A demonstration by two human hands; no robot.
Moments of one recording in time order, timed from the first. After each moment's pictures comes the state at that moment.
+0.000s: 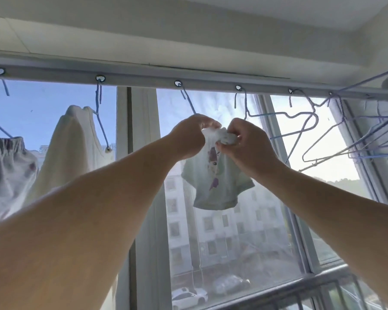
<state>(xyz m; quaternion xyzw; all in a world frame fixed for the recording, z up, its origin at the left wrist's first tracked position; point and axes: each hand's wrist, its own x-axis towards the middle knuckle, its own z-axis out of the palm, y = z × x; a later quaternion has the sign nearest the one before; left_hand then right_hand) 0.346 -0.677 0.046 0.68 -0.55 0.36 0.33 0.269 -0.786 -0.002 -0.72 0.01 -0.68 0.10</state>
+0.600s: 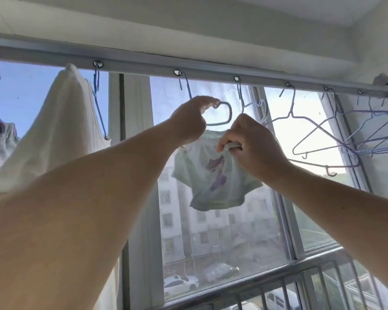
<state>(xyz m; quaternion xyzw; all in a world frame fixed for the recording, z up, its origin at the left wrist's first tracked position) 0.323 -0.676 0.043 0.65 -0.57 0.35 0.36 0.241 -0.792 -0.023 -0.75 -0.01 -0.65 -0.09</state>
